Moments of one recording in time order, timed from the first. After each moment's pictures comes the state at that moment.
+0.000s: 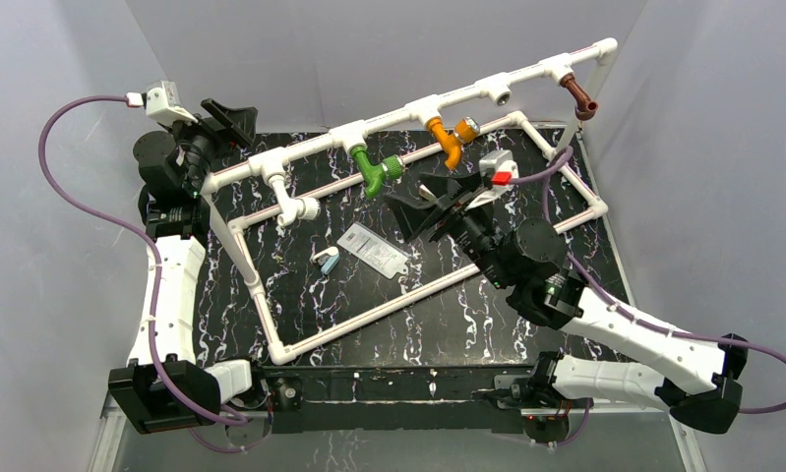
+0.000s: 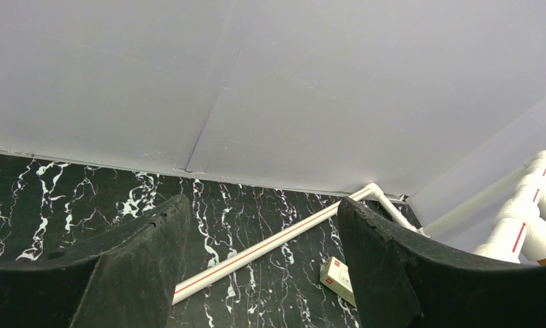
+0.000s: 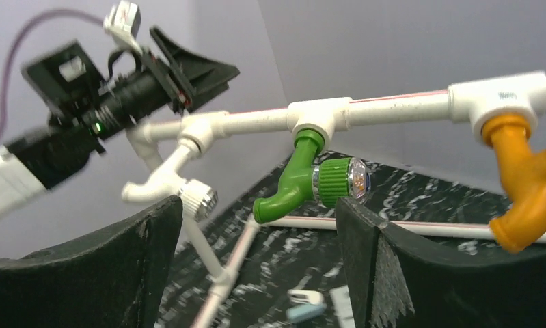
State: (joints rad) left arm 0.12 1.19 1.19 0.05 0.30 -0.47; right arm 1.12 0.96 1.01 0.28 0.38 0.30
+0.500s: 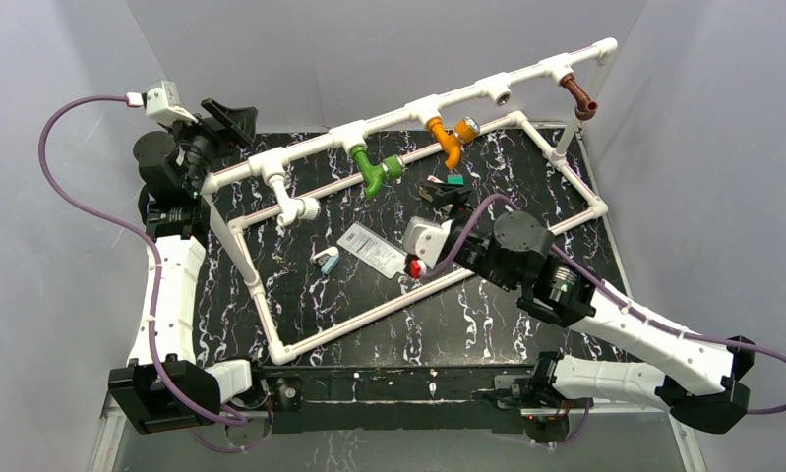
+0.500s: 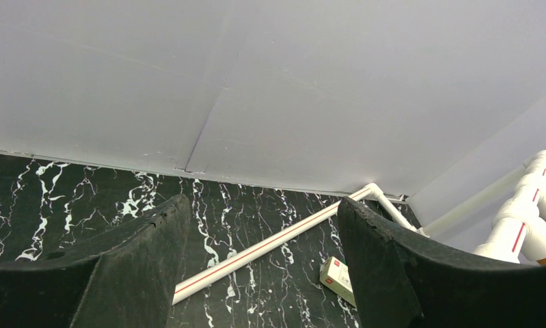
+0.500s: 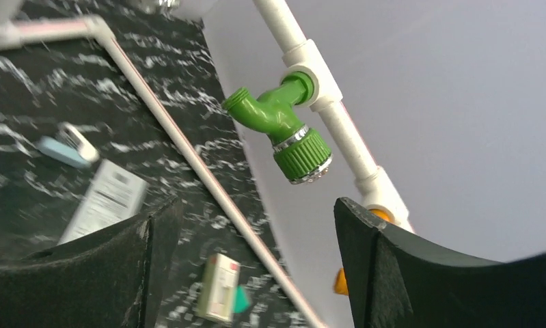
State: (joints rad) left arm 0.12 1.19 1.19 0.05 0.30 -0.47; right arm 1.12 0.96 1.12 -0.16 0.13 -0.79
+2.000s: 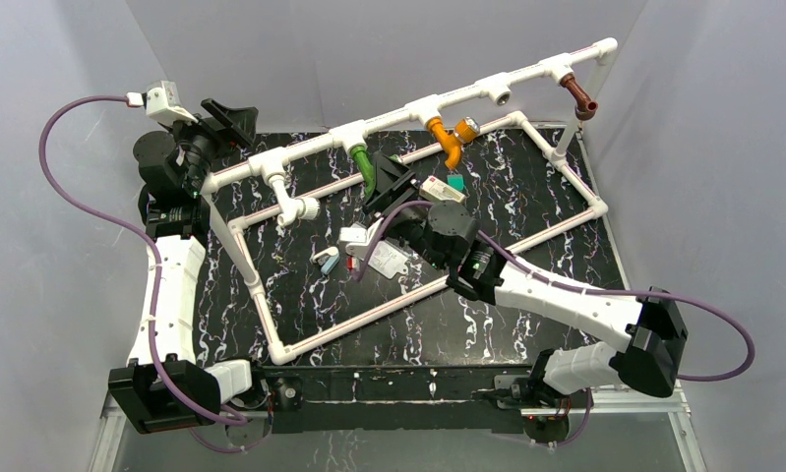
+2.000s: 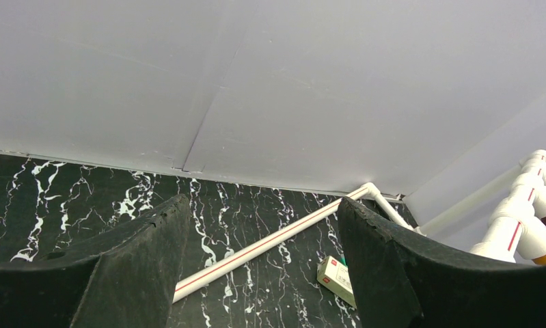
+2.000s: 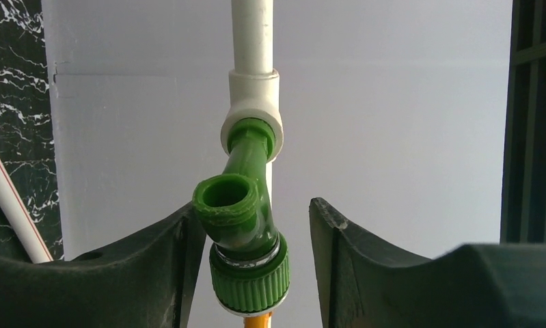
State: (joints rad) left arm 0.12 1.19 1.19 0.06 0.30 -0.48; right arm 1.08 1.30 1.07 0.35 0.22 -1.62
